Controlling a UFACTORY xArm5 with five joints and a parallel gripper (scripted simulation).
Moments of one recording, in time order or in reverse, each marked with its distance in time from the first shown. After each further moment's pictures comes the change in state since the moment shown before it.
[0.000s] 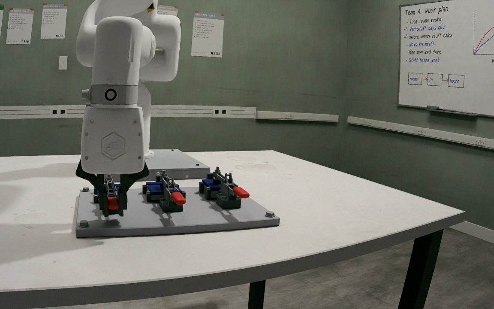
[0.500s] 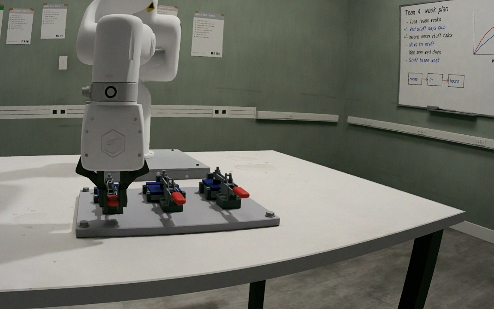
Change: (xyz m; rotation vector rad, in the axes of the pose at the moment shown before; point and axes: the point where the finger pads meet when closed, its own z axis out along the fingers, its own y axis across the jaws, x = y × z) arm 0.001 0.000 -0.004 0.000 0.001 0.000
